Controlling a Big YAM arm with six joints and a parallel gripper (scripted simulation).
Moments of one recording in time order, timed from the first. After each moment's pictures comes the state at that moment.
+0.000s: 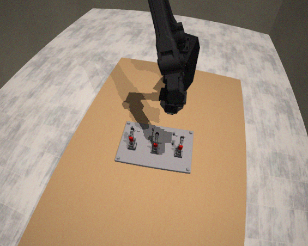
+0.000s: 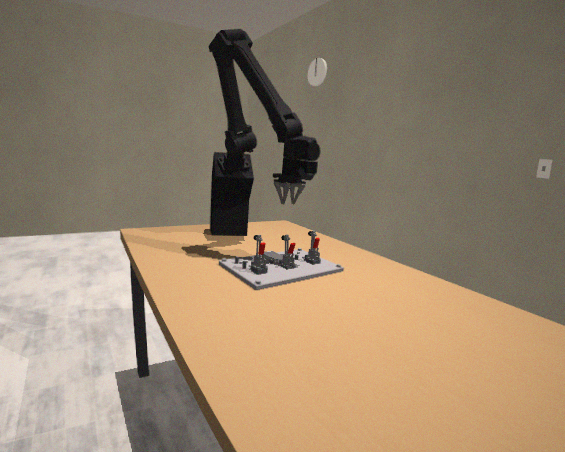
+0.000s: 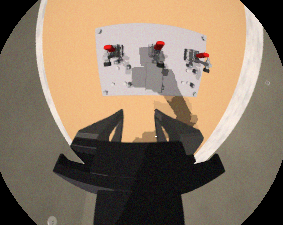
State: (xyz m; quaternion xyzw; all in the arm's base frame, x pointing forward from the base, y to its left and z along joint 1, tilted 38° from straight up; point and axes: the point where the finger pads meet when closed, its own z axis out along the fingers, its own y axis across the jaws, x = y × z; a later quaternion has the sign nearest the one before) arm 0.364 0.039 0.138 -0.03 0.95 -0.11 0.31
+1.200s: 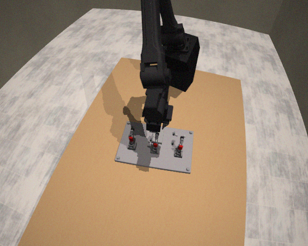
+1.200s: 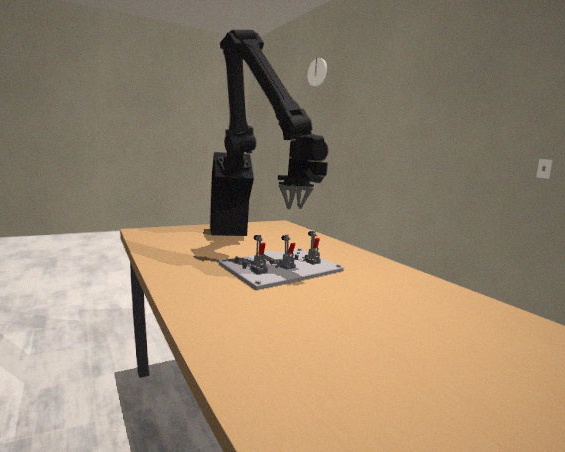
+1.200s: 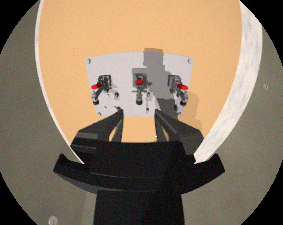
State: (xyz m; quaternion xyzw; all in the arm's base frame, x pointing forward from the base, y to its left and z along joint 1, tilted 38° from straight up) arm 0.436 0.007 0.200 -0.03 0.94 -0.11 0.31
